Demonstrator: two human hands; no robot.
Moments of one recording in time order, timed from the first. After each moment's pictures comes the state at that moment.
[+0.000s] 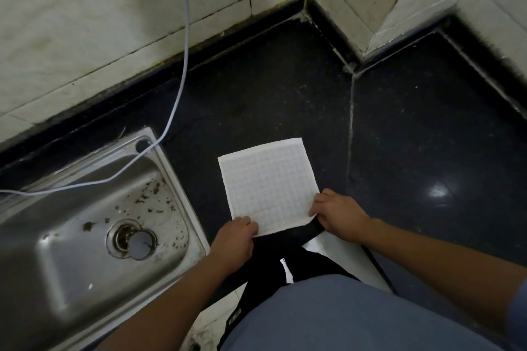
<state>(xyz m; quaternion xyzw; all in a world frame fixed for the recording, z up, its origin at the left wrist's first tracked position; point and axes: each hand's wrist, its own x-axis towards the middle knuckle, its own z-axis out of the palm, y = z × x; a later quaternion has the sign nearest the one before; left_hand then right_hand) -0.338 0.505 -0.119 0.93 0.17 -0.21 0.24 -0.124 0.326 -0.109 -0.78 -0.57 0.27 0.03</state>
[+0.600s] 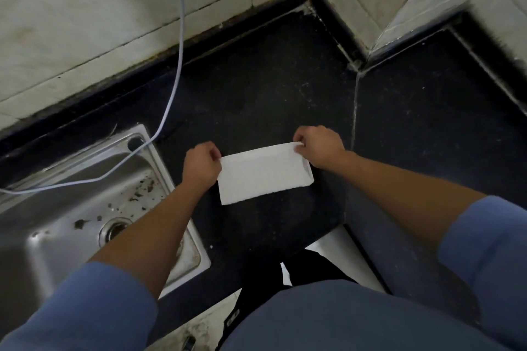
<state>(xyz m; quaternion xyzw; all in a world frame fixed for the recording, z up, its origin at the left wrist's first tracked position) -0.247 0.631 -0.104 0.84 0.45 -0.05 0.31 -0.041 0.452 -0.091 -0.88 -0.40 0.27 0.06</state>
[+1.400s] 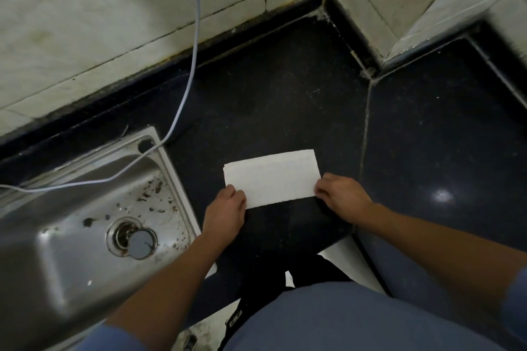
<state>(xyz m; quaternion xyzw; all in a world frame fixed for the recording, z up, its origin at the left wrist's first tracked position) -0.302 0.560 -0.130 0.92 0.30 -0.08 0.22 -0.075 0.378 -0.117 -0.82 -0.49 0.30 0.04</state>
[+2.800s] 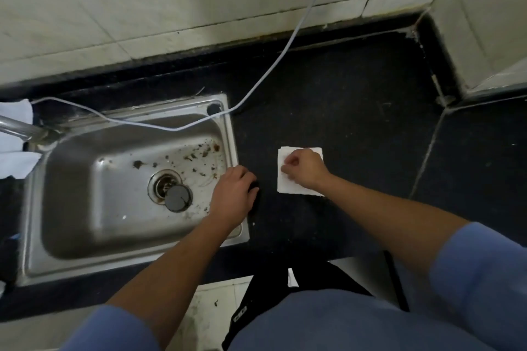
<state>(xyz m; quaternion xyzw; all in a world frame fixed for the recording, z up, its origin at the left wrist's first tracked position) -0.375 0.580 -0.097 0.89 0.40 -0.01 0.20 -0.175 0.535 -0.106 -0.80 -0.36 0.44 0.18</state>
